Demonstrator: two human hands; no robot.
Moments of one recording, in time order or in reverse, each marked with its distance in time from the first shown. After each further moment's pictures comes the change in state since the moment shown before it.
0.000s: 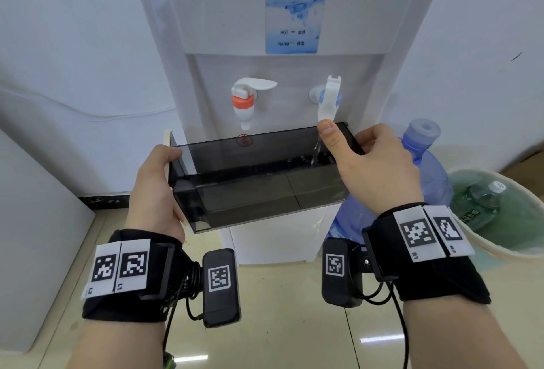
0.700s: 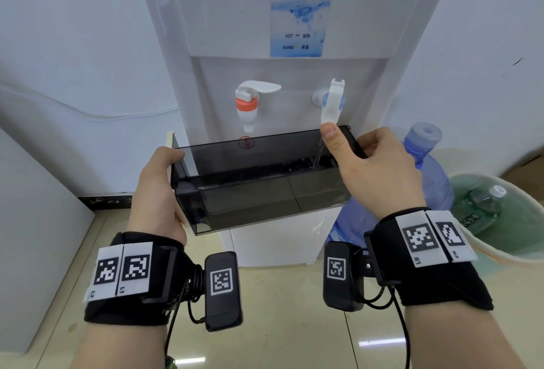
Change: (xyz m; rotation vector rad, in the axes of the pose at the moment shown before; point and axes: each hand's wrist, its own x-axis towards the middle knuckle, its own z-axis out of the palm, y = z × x) left_hand -0.001 -0.003 0.001 0.005 -0.021 -0.005; right_hand -0.003 0.005 0.000 0.002 0.027 0.024
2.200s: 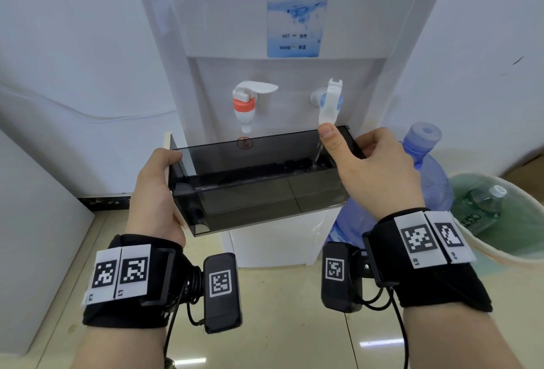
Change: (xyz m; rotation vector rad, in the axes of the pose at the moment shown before) left_hand 0.000 -0.003 0.005 -0.012 0.018 0.001; right_hand 0.005 0.002 -0.002 -0.021 -0.008 -0.021
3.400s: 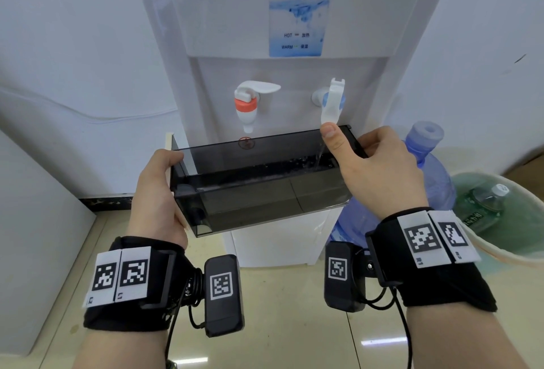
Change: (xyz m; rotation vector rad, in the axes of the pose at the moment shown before) left_hand -0.004 -0.005 0.005 -0.006 -0.014 -0.031; right_hand -0.001 0.004 -0.006 -0.008 0.013 0.016
